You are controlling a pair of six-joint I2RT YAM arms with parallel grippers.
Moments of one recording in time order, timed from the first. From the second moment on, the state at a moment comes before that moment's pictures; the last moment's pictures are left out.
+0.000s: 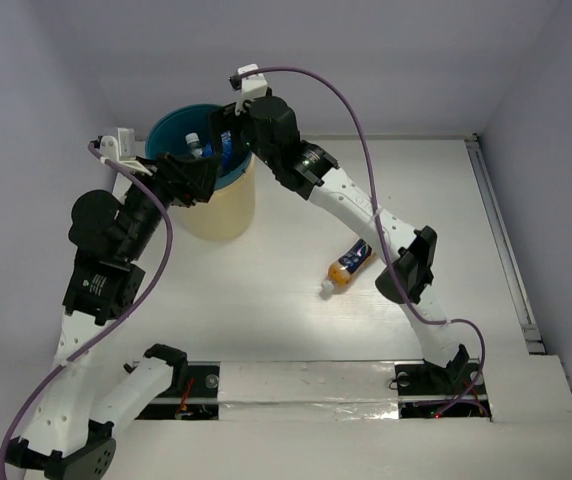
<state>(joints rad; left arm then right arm) -0.32 0.81 1.19 -0.21 0.10 -0.51 0.86 2.24 2.49 -0.30 0.24 0.13</state>
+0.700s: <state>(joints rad) -0.83 1.13 1.14 -0.10 0.18 -0.44 0.51 1.10 1.15 -0.14 0.30 0.38</state>
